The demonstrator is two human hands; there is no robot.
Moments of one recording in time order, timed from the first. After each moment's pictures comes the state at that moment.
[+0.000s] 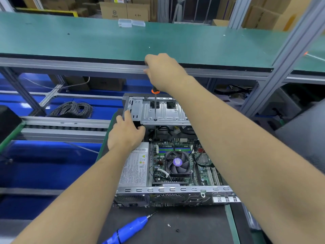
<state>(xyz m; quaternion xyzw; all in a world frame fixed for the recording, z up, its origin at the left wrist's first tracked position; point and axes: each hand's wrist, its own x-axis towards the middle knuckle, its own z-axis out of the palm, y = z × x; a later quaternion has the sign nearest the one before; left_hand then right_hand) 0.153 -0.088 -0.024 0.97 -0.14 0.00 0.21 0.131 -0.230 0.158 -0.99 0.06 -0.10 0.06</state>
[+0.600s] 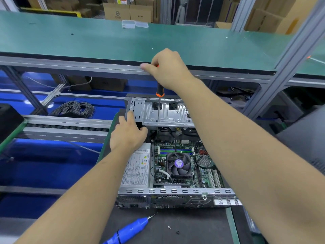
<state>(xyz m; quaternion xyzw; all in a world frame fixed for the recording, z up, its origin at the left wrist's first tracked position) 0.153 -0.088 -0.025 0.97 -0.14 0.00 0.20 0.131 -0.233 0.162 -0.96 0.08 -0.17 0.22</state>
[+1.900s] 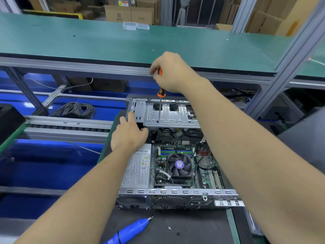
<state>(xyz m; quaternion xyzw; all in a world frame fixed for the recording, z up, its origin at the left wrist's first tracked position) 0.154 -0.088 -0.026 0.97 -0.14 0.01 0.20 0.124 -0.241 0.162 -0.98 0.04 -0.13 0.12</state>
